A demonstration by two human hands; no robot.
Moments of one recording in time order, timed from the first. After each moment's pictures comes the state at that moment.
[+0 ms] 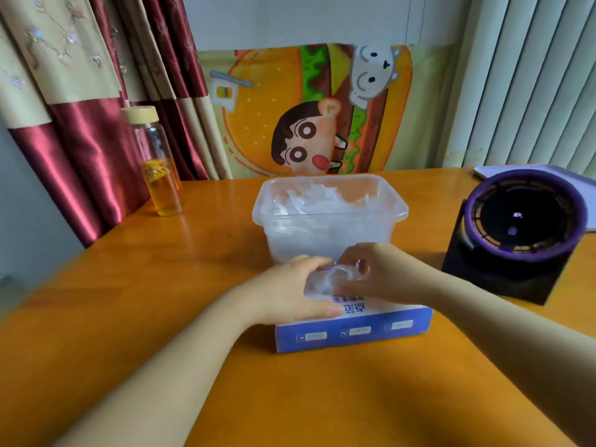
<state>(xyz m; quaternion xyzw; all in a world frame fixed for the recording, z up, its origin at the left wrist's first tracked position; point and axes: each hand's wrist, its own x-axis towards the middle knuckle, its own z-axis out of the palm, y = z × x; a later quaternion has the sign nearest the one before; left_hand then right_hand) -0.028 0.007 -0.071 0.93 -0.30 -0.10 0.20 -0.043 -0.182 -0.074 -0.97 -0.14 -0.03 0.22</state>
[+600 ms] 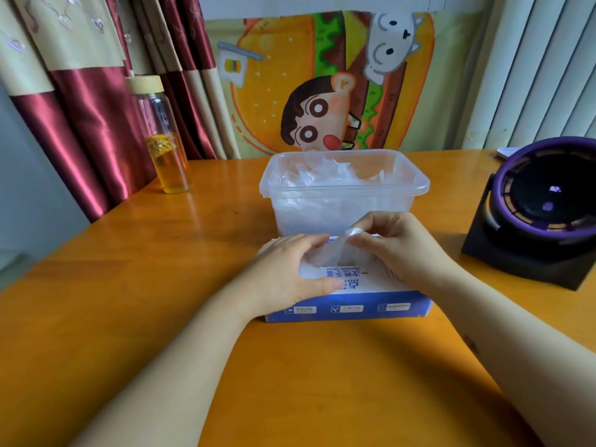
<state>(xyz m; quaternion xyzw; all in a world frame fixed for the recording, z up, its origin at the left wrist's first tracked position) -0.028 0.020 -0.103 0.93 -0.26 -0.01 0.26 -0.044 -0.172 -0.092 -0.84 -0.11 -0.11 0.52</state>
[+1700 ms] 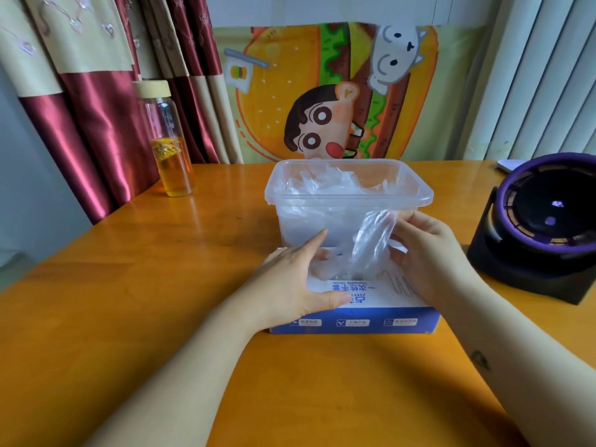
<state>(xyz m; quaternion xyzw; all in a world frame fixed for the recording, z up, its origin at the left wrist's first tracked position) -0.035 0.017 -0.099 0.93 -0.25 -0.03 0.26 -0.051 -0.175 -0.085 -0.64 0.01 -0.12 0.76</state>
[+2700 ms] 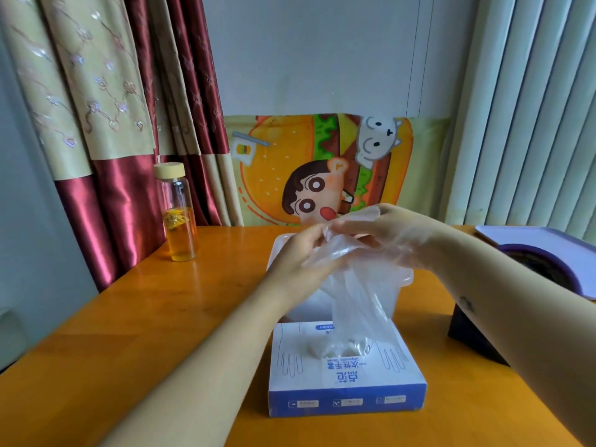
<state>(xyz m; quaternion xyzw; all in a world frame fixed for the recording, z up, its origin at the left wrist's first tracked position) -0.004 -0.010 -0.002 0.75 -0.31 0.03 0.58 -0.014 -0.168 0.052 -0.83 -0.08 0.03 0.56</state>
